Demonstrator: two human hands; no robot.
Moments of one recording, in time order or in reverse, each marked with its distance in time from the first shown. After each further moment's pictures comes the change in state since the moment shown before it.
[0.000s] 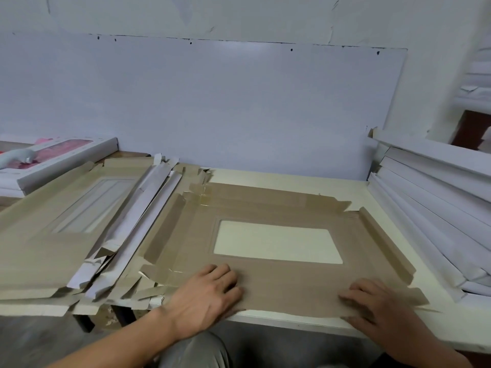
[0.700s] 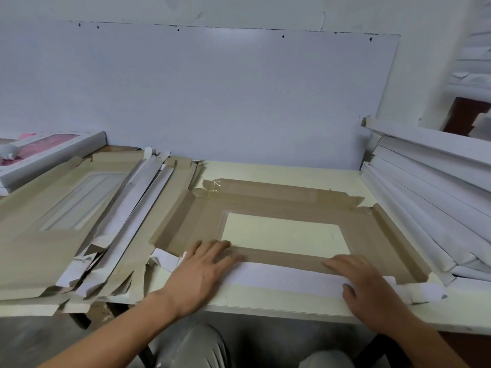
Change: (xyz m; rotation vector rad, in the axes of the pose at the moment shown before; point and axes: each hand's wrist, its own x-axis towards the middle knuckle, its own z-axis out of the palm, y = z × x) left_hand 0.008 -0.016 0.014 -0.144 -0.164 -0.316; right_hand 0.023 -0.019 0.005 0.058 -0.002 0.176
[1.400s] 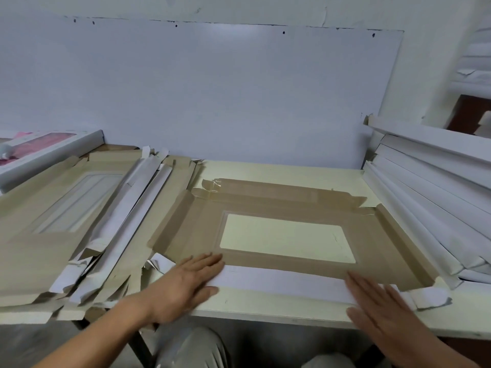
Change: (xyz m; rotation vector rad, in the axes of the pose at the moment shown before) left_hand -0.016 -0.032 0.008 -0.304 -0.264 0.003; right_hand -0.030 0.032 0.012 -0.223 -0.344 0.080
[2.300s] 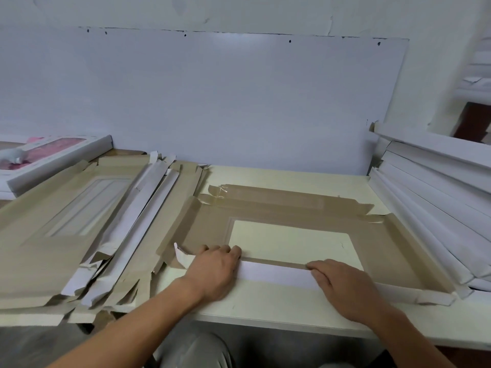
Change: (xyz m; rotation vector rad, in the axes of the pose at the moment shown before) left_hand 0.058 0.025 -0.003 0.281 0.189 -0.189; right_hand 0.072 -0.060 -0.026 0.150 0.265 -0.054
